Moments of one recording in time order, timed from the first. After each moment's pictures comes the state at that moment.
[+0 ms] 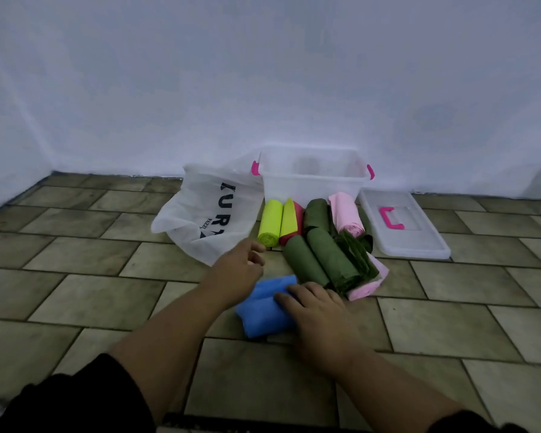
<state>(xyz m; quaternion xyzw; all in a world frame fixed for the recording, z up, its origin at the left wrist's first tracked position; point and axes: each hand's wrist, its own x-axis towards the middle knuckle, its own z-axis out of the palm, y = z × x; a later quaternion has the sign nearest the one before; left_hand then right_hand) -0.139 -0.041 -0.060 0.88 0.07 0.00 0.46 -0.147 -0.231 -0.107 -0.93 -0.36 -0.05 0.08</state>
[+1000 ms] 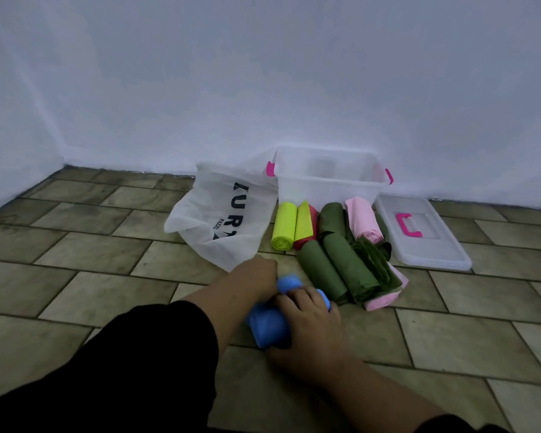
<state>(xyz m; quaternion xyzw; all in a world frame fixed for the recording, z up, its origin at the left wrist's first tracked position) -0.088 -0.039 -0.084 0.99 0.00 -0.14 0.06 -0.148 -0.191 -0.124 -0.94 -0.29 -0.04 0.16</state>
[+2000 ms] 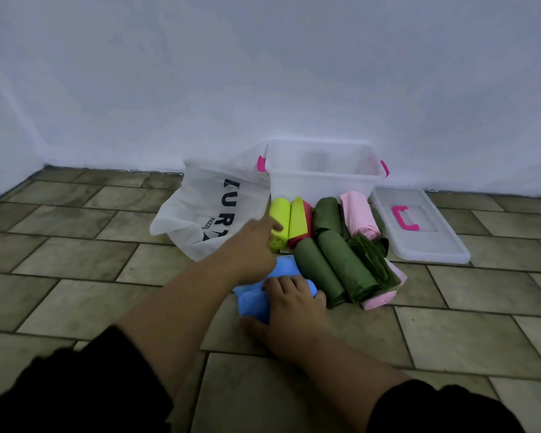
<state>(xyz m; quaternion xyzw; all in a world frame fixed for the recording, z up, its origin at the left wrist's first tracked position) -0.089 -0.028 -0.041 0.94 -0.03 0.02 0.33 -0.127 -0.162 -0.116 -0.96 -0.24 -0.02 0.13</state>
